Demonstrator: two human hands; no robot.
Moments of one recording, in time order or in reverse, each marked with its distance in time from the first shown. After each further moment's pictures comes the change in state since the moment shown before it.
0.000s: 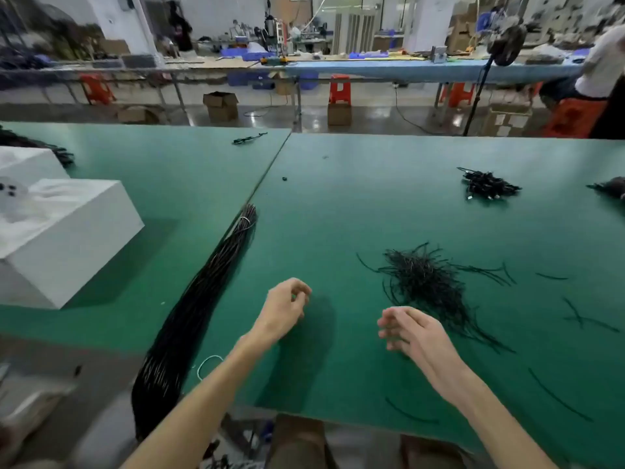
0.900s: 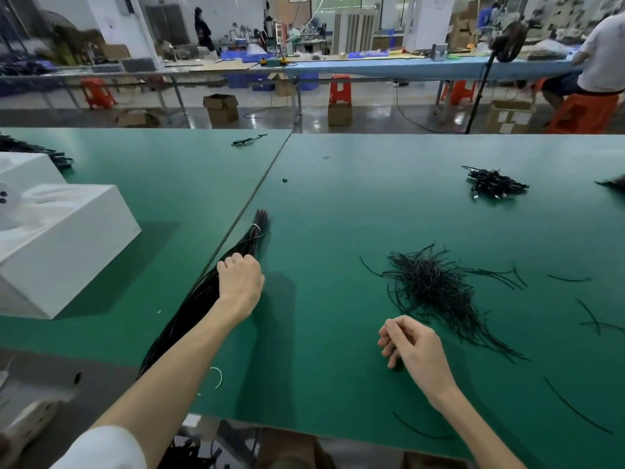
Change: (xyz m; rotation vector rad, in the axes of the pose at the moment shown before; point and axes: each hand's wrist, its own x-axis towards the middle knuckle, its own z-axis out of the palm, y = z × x) left_hand 0.071 -0.035 -0.057 1.139 0.182 -0.191; right_hand 0.014 0.024 0.011 -0.395 0.153 -0.251
